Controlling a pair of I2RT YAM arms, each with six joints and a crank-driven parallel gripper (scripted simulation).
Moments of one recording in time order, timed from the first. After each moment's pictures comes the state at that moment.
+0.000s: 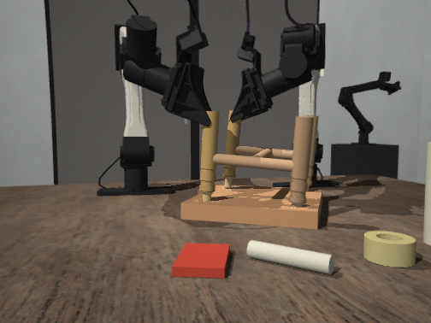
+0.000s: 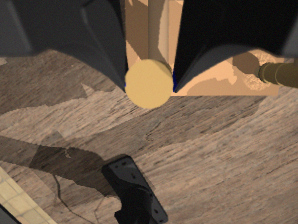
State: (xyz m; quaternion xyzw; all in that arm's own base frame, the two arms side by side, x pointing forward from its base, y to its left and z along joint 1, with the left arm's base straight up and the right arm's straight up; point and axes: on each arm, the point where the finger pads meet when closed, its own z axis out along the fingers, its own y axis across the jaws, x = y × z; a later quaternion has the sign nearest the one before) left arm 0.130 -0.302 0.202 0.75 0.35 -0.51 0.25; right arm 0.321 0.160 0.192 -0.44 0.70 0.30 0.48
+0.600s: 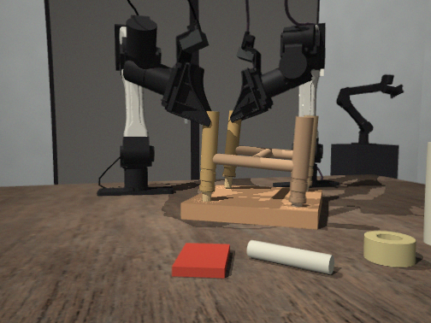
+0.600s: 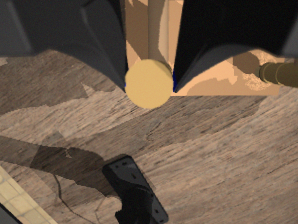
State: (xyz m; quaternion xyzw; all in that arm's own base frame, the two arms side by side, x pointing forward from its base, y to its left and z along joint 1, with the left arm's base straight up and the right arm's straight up) left arm 0.130 -0.302 0.202 0.75 0.35 -0.51 0.25; right arm 0.321 0.160 0.192 -0.44 0.70 0.30 0.48
